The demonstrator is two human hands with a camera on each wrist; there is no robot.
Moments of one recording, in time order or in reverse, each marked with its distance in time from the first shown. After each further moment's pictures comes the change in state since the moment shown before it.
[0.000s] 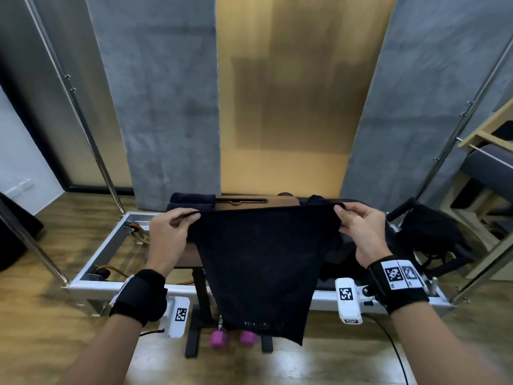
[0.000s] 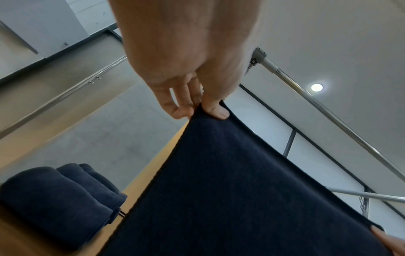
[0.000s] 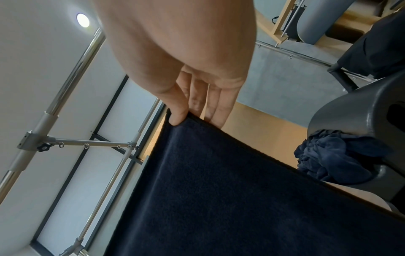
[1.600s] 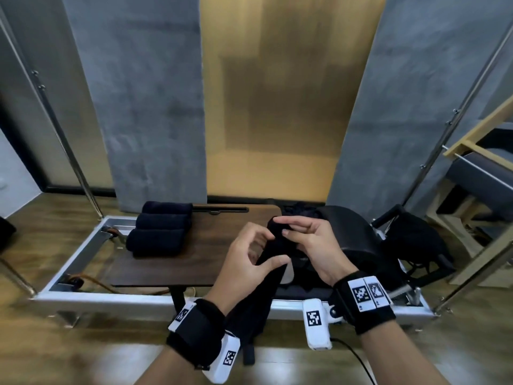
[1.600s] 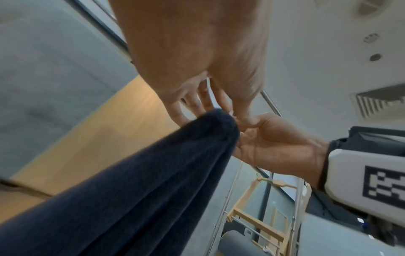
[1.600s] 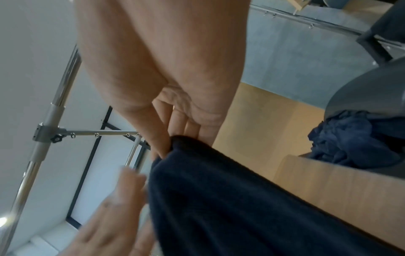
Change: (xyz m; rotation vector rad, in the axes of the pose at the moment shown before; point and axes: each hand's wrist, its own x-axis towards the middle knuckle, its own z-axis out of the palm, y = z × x) left_hand -0.041 0.102 0.175 -0.298 -0.406 -0.011; right_hand 0.005 -0.020 0.022 -0.032 -0.552 0.021
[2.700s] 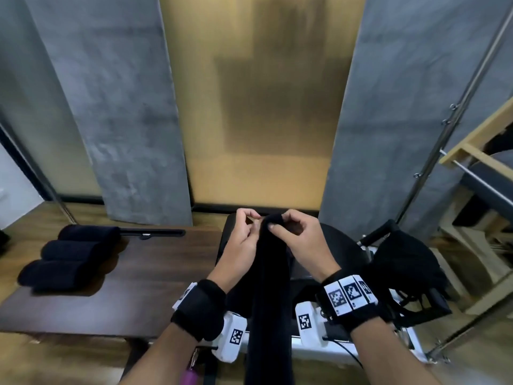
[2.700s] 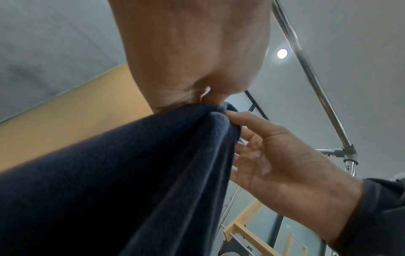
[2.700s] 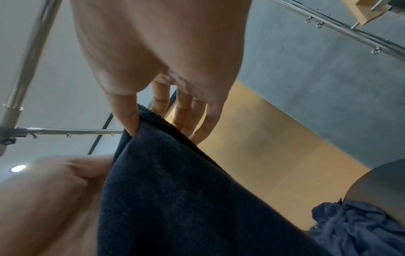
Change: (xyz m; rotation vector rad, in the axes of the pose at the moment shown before) left_hand 0.220 -0.031 0.280 -0.209 0.062 -0.259; right_hand 0.133 0.019 -0.311 -0.247 0.040 -0.261
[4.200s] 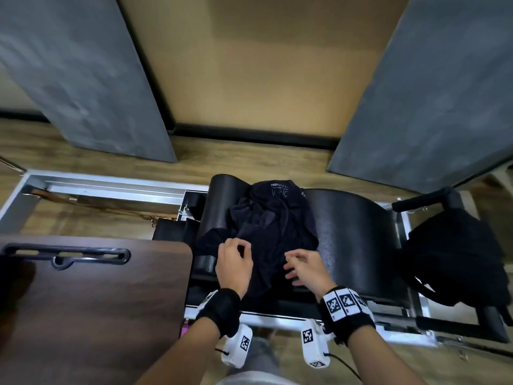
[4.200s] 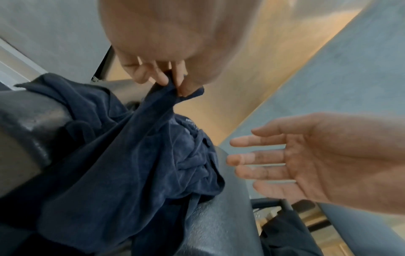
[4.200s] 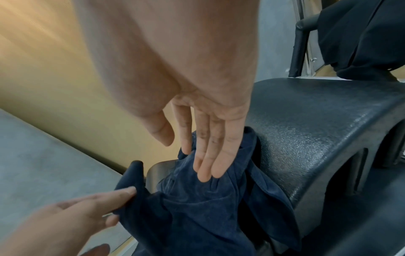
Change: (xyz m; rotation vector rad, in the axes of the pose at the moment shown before) left_hand 0.215 -0.325 -0.017 0.781 0.292 -0.592; right_hand 0.167 0.356 0.017 -0.106 -0.100 1.132
